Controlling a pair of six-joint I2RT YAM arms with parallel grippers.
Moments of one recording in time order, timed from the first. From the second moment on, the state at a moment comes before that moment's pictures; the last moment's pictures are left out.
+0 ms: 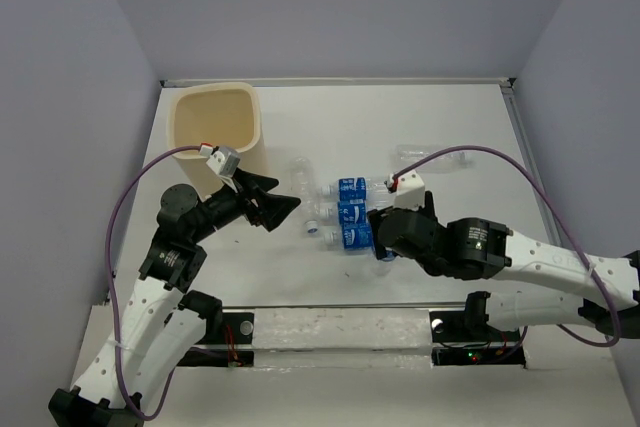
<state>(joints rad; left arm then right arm) -0.36 0.60 0.60 -0.01 0.58 -0.44 1.28 1.04 1.11 -0.97 0.73 0.69</state>
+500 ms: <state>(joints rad) -0.36 0.60 0.60 -0.02 0.57 -0.44 1.24 1.06 1.04 -0.87 0.71 0.66</state>
